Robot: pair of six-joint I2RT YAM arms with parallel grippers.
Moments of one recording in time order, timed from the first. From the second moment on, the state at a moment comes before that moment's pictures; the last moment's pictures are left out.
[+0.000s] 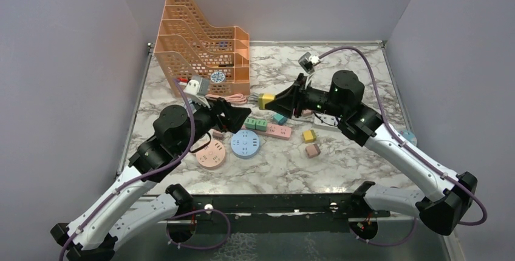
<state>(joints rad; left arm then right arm) -0.75 0.71 0.91 -0.27 0.00 -0.54 0.70 1.12 1.03 0.07 -0.52 0.47</state>
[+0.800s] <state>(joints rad) -0.75 0.72 0.91 -0.36 -0.52 -0.35 0.70 1.55 1.33 -0.81 -0.19 -0.32</state>
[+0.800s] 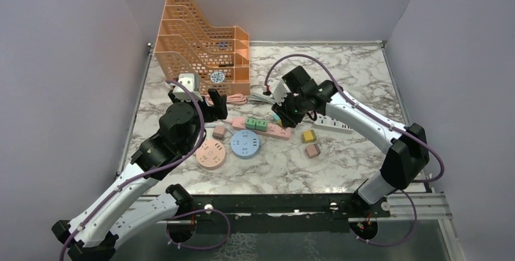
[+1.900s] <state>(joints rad) -0.75 0.67 1.15 -0.65 -0.61 -0.28 0.82 1.96 1.64 -0.99 -0.03 -0.41</state>
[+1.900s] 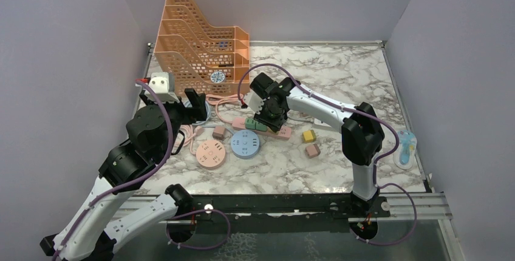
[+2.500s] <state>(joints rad) -0.75 0.69 1.15 -0.65 -0.61 -0.28 0.82 1.97 1.64 -0.96 -0.03 -0.48</state>
